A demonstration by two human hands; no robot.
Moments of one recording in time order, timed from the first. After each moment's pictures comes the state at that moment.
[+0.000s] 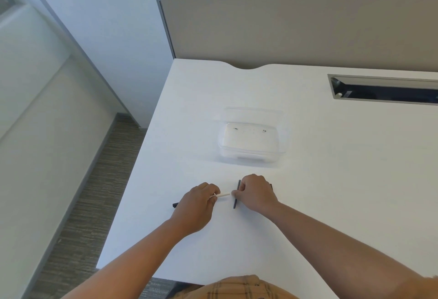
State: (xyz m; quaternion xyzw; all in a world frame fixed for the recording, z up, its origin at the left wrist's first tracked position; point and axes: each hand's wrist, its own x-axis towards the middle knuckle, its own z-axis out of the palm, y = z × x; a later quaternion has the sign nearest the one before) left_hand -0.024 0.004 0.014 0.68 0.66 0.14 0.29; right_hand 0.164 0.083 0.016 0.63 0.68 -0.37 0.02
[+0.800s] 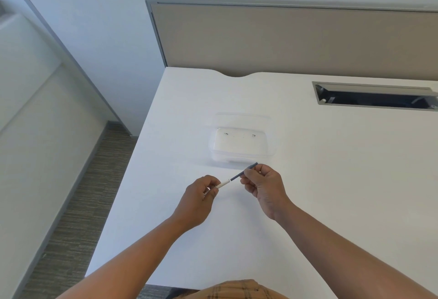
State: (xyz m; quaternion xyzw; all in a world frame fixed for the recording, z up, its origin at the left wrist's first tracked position) left_hand -0.003 0.019 0.031 0.57 0.66 0.28 0.39; right_hand 0.203 0.078 0.050 0.54 0.30 -0.68 -0.39
